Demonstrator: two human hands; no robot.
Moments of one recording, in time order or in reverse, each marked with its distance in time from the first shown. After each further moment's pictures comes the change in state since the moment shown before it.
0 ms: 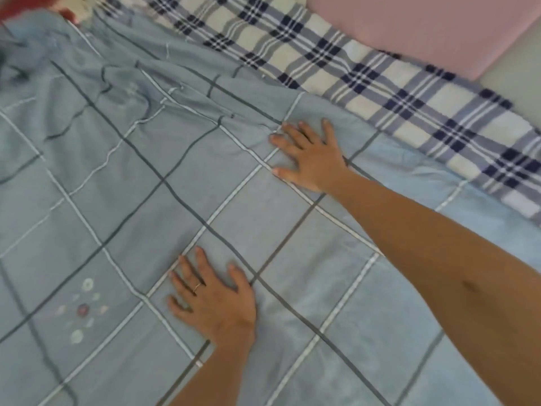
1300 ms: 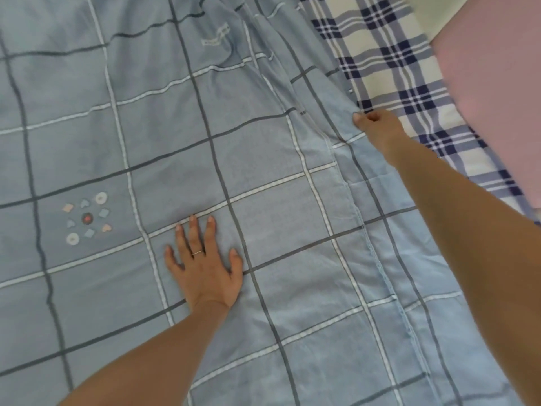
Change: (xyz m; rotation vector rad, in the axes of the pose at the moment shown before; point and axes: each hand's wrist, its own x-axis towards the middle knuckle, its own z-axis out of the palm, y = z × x) left_hand 0.007 0.008 -0.016 0.075 -0.097 -0.032; right_hand 0.098 0.030 -0.080 0.878 -0.064 0.374
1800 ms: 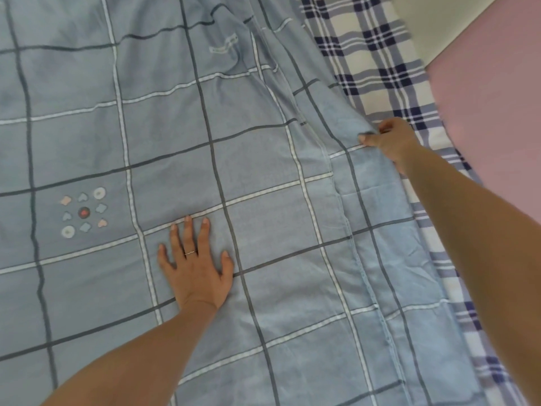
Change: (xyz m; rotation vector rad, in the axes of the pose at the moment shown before) left_hand -0.003 -0.002 -0.004 -0.016 -0.017 -0.002; right_hand -0.001 -0.009 -0.033 0.059 -0.066 0.013
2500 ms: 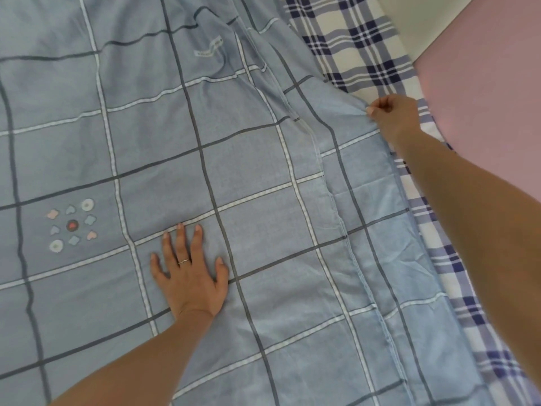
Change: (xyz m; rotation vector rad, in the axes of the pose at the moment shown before) left_hand 0.001 0.001 0.000 0.010 0.015 -0.001; right_hand 0.025 -0.008 -0.010 -0.108 0.217 -0.222
